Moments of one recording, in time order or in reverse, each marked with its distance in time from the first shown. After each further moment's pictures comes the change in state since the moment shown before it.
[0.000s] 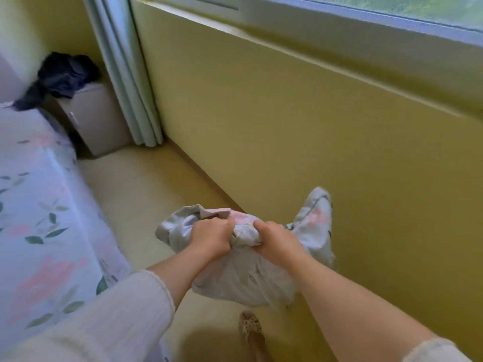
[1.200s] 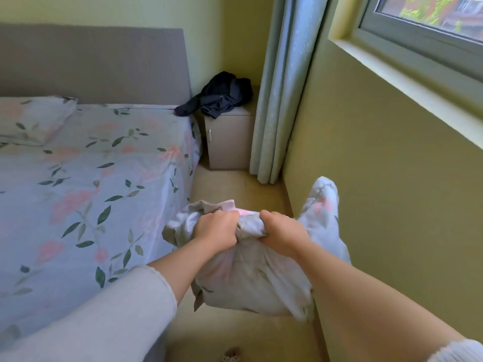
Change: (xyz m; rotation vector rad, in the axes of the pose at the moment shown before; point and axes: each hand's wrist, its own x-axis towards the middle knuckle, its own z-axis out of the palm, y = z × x) left_hand 0.294 -0.378 -0.099 -0.207 0.058 -0.729; right_hand 0.537 -0.228 -0.094 -0.214 -0.189 -0.664
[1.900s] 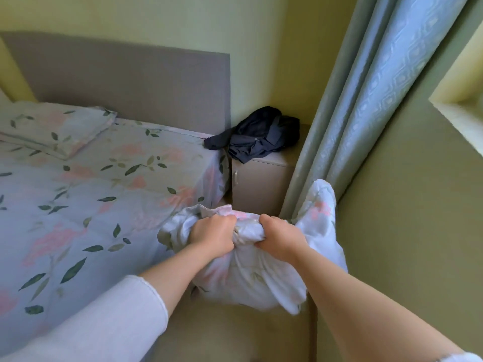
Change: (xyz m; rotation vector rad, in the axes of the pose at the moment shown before) left_hand 0.357 -0.039 -0.084 0.002 0.041 -0.296; right_hand 0.385 0.103 -0.128 0.019 -0.088 -0.233
